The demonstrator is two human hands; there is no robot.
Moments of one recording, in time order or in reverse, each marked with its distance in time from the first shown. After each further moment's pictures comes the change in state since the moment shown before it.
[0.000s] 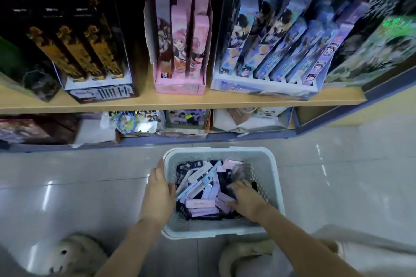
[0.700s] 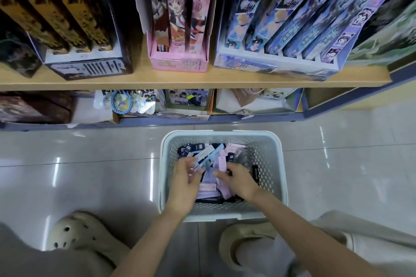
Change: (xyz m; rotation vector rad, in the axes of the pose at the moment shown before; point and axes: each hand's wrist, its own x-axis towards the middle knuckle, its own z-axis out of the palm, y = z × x) left_hand -0.019 0.037 0.029 -0.442 -0.122 -0.114; right_hand 0.001 -0.034 -0.011 0.729 0.108 0.042
